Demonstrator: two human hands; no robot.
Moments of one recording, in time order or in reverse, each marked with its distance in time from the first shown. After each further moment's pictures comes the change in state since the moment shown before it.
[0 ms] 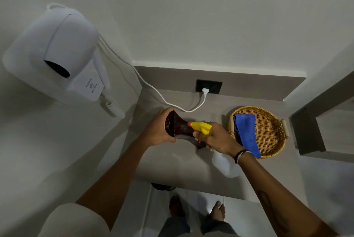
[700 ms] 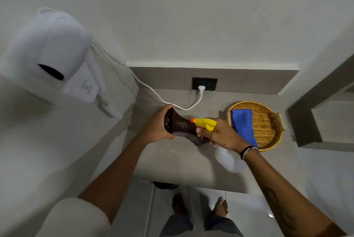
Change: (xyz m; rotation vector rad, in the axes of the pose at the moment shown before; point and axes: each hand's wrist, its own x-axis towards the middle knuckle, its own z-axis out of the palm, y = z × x) left_hand 0.004 0.007 0.000 -0.011 -0.004 0.061; right_hand -0.016 -0.002 -0.017 0.028 0.030 -0.009
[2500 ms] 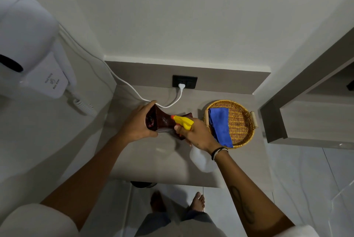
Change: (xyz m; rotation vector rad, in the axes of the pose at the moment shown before) left_hand 0.005 0.004 0.008 0.047 -0.009 -0.070; right_hand 0.001 0.015 0.015 -0.072 0.111 -0.001
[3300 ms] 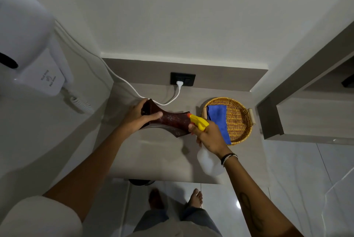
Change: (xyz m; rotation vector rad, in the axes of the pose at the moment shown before) left_hand 0.018 -0.007 0.002 -0.331 -0.019 -0.268; right_hand -0.033 0.016 -0.017 0.053 0.190 0.165
